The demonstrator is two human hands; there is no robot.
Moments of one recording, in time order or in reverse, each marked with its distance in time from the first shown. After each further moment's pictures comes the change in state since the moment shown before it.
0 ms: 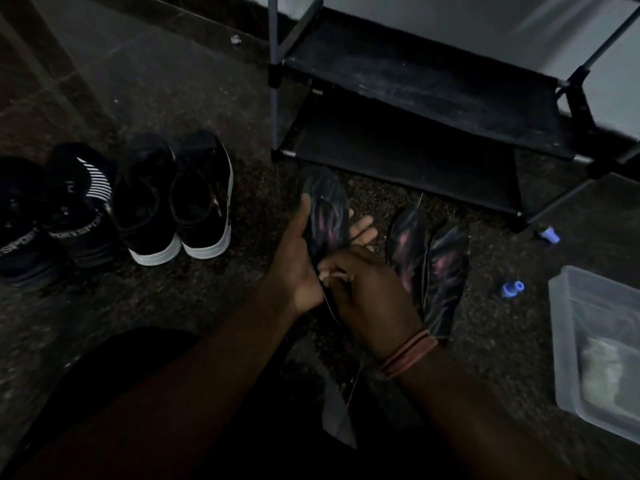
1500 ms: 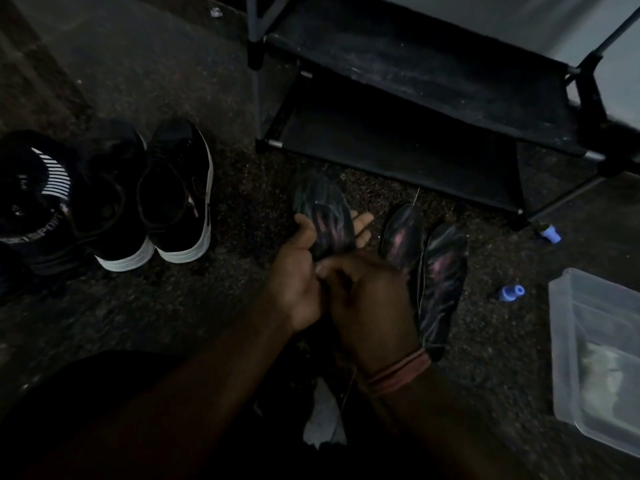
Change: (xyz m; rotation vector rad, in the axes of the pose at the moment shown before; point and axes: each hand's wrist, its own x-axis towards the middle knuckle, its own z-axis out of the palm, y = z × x) left_hand 0.009 -0.014 0.011 -0.007 -0.005 -0.001; right_hand 0.009 0.001 0.001 -0.071 0.198 0.091
